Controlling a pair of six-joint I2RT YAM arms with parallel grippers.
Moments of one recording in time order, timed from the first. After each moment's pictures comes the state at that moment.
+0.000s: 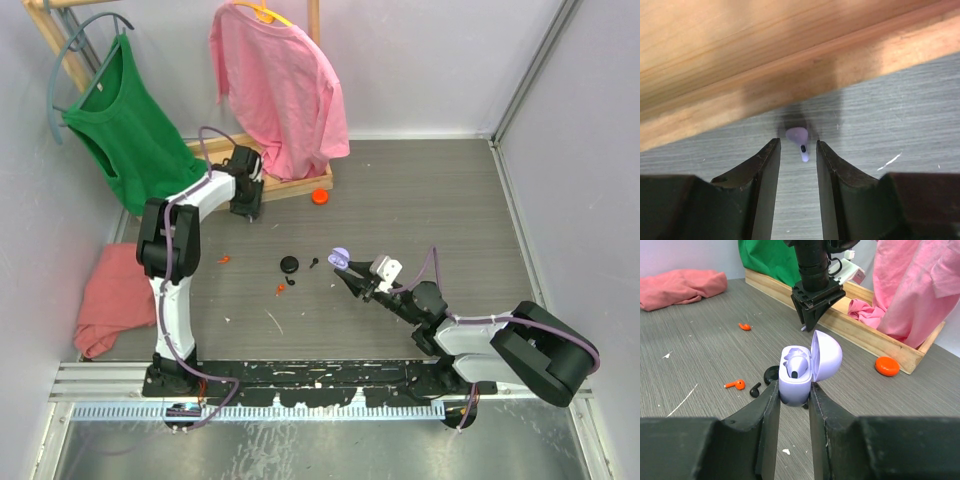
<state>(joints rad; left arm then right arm) -0.27 2.10 1.60 -0.60 -0.09 -0.12 0.78 1.21 0.07 1.32 -0.18 -0.13</state>
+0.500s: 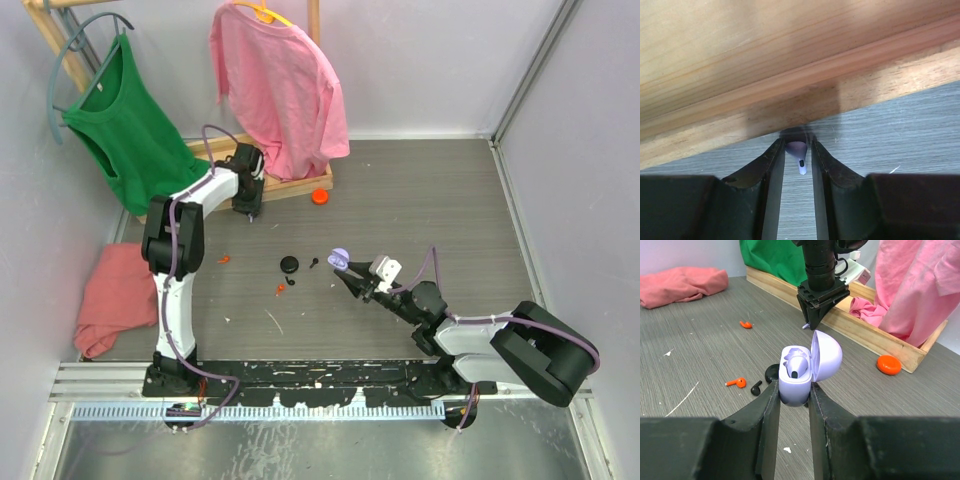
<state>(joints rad) -0.27 2.17 1.68 -0.63 -0.10 -0.12 0.78 1.21 0.07 1.32 -0.19 -0.13</state>
